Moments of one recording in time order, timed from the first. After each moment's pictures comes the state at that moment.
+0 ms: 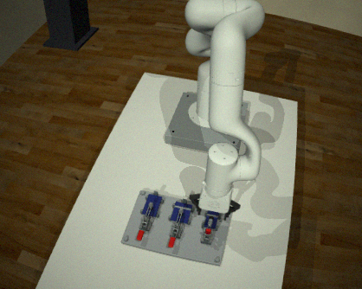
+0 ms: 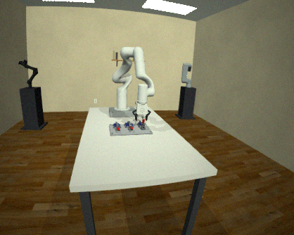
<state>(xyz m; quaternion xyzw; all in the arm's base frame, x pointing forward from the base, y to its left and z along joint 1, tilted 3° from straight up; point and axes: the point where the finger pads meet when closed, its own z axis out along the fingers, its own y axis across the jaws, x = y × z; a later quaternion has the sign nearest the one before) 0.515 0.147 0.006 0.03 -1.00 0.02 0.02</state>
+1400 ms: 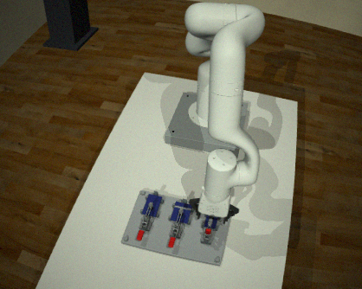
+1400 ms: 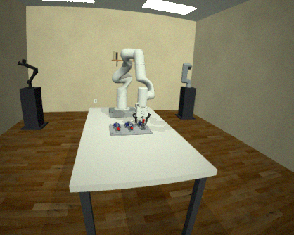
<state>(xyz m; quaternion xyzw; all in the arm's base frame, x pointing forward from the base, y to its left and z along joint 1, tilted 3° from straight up) 0.514 0.146 -0.020 0.03 -1.00 0.02 0.02</state>
